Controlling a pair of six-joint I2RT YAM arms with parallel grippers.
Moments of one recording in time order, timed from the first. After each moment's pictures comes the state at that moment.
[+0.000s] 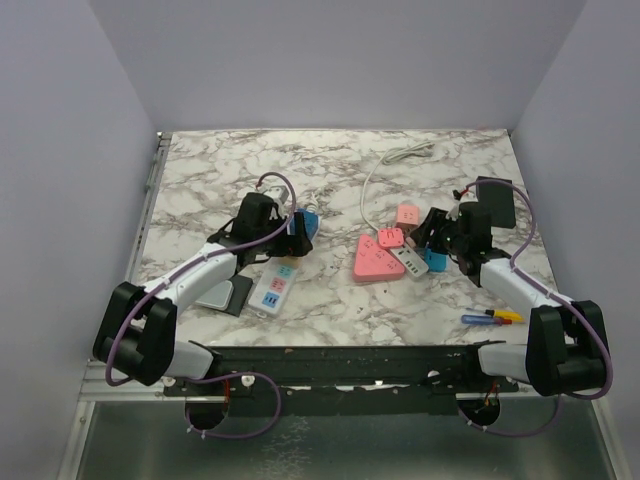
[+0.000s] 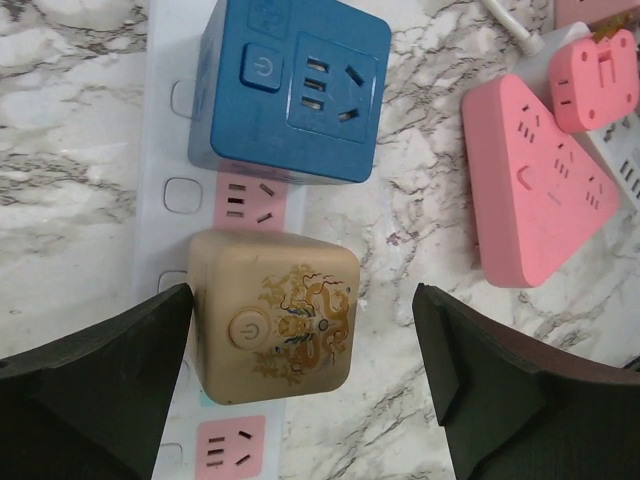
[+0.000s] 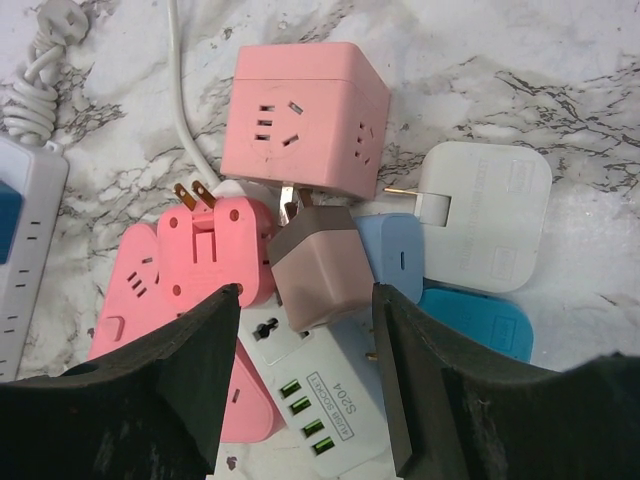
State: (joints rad) left arm -0.43 1.37 0.80 -0.17 0.19 -0.39; right arm 0.12 1.27 0.58 0.09 -0.17 0.39
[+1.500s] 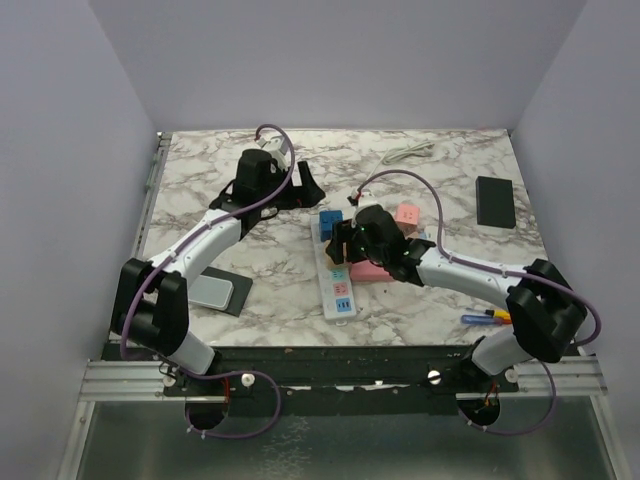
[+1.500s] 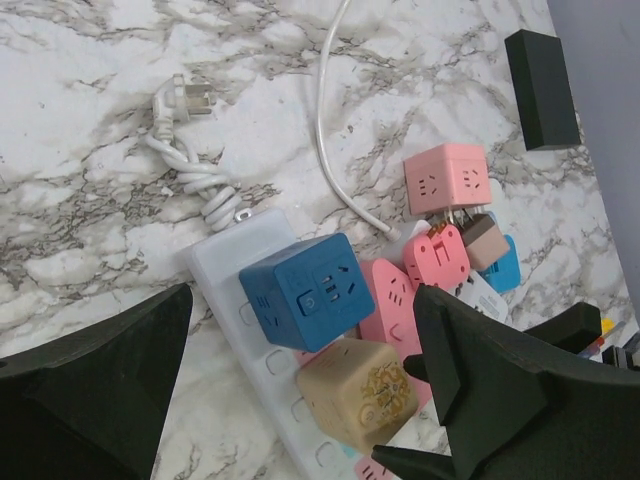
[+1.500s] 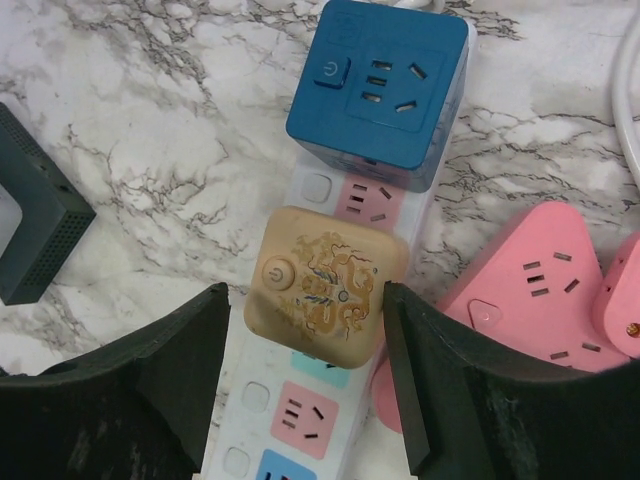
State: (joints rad) left arm -0.38 1.51 1.09 -0.05 0.29 -0.48; right arm 0.79 1.49 0.87 0.04 0.09 0.45
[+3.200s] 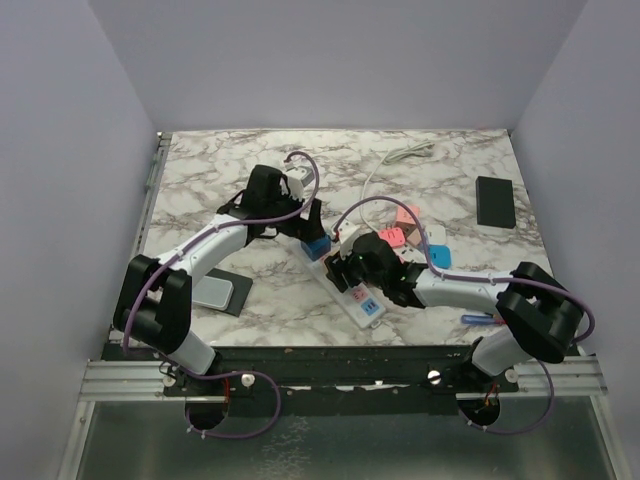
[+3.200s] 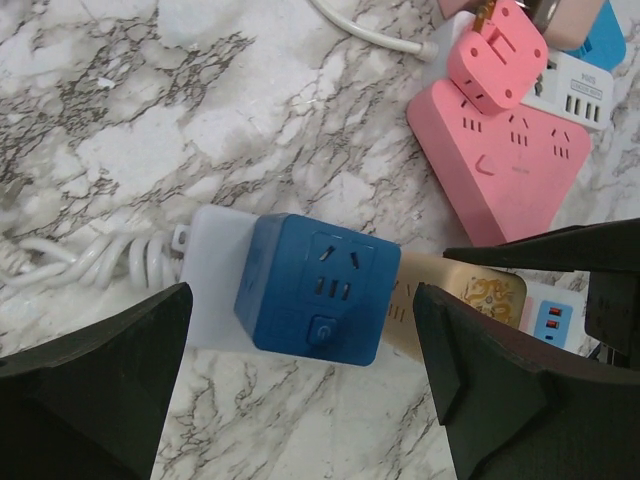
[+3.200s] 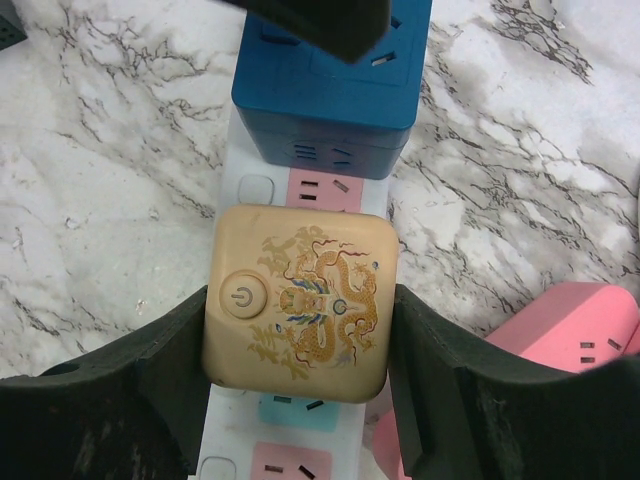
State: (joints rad) left arm -0.41 1.55 1.06 -0.23 0.43 -0.10; right arm 0.91 1.51 0.71 0.24 0.11 0.02
